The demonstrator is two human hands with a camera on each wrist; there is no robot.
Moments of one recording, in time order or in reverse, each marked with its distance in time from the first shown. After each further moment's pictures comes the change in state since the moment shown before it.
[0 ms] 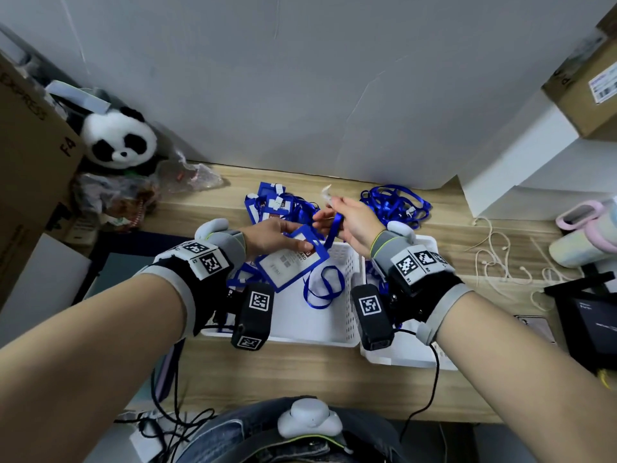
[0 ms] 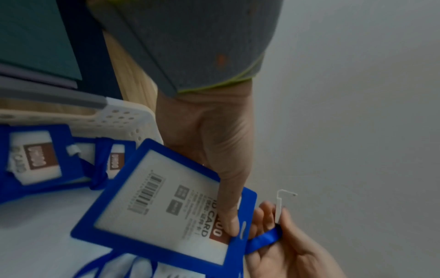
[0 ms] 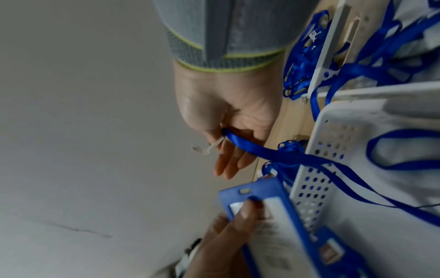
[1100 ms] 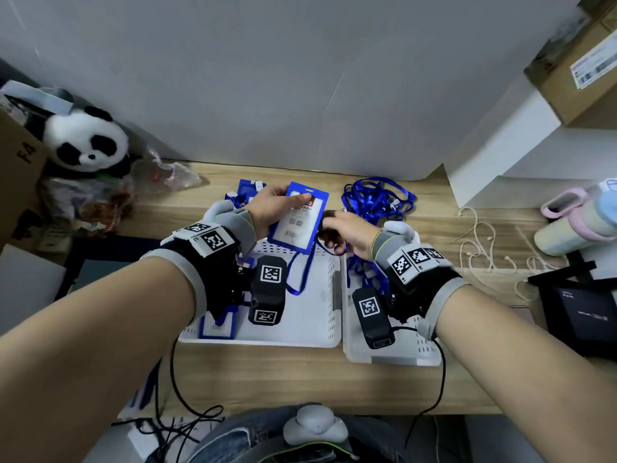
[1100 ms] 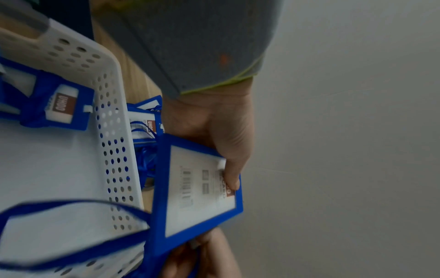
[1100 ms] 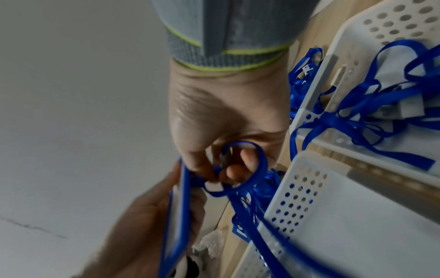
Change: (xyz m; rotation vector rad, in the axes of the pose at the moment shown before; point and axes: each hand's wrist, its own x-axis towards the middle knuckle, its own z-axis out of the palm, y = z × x) left_hand 0.040 0.046 0.023 -0.363 0.270 0.105; right_hand 0.006 0.004 -0.042 -0.401 -0.097 0.166
